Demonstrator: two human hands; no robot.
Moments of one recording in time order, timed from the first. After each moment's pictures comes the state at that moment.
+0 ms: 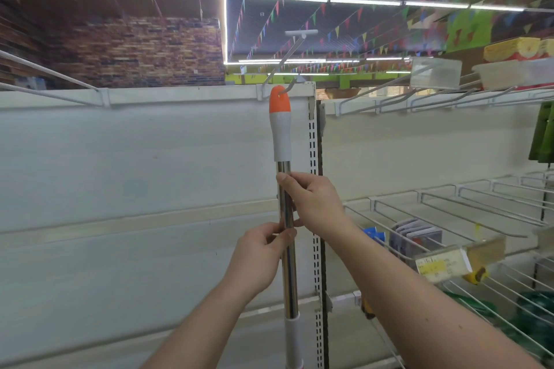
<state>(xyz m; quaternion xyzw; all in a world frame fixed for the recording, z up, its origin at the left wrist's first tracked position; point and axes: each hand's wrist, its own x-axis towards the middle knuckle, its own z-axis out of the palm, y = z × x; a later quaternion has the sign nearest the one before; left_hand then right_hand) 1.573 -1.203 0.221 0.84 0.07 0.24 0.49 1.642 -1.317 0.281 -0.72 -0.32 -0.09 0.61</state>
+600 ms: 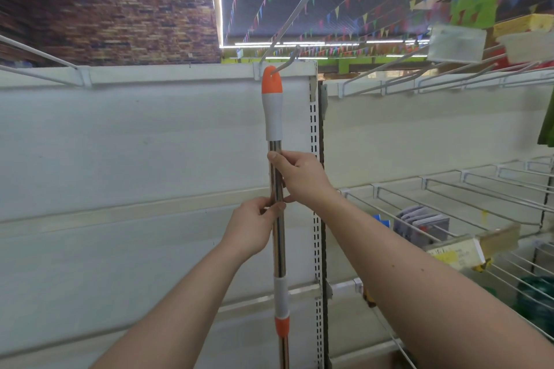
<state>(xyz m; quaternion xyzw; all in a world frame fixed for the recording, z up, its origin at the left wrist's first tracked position) 1.623 -1.172 0.229 0.86 0.08 0.23 0.45 1.686 -1.285 0.288 -0.76 -0.28 -0.07 0.58</state>
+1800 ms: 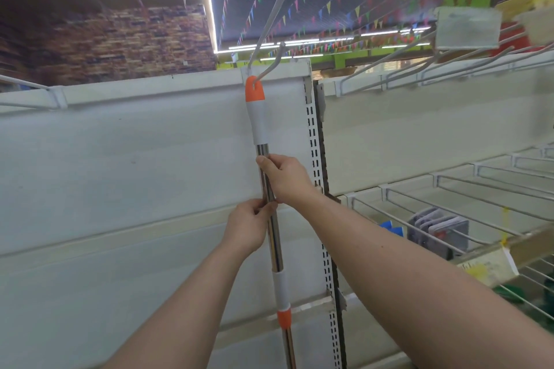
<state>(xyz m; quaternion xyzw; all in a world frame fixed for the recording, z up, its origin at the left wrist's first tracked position) 1.678 -1.140 0.230 0.86 0.11 0.24 0.44 1.730 -1.246 0.292 -0.75 -0.28 -0.08 0.59</state>
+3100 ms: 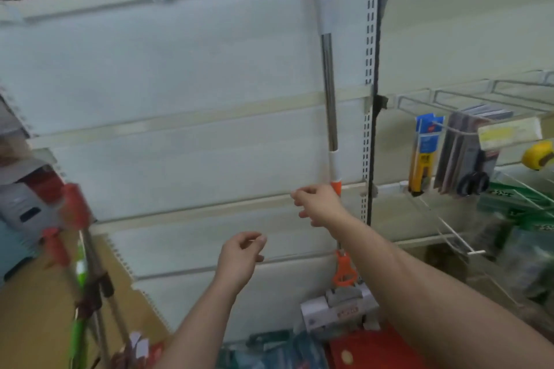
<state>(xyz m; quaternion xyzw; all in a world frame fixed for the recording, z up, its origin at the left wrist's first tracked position) 1.395 -1.122 0.050 0.75 0.34 0.16 0.54 1.531 -1.256 0.111 -0.78 -0.16 0.20 0.57</state>
